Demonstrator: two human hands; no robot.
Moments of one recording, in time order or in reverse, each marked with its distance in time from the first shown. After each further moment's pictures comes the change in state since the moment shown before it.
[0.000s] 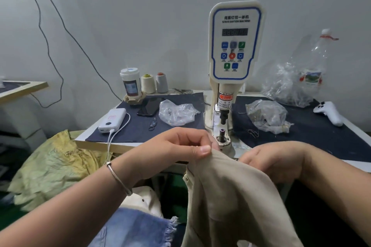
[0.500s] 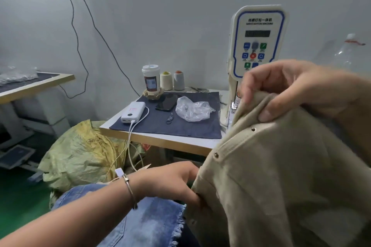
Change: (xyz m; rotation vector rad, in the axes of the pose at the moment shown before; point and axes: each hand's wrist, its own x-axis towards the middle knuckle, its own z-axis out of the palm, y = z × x) left_hand -0.052 -0.041 0.019 0.322 -0.026 -0.338; right_hand -0.039 -0.098 0.051 -0.415 0.227 -0.500
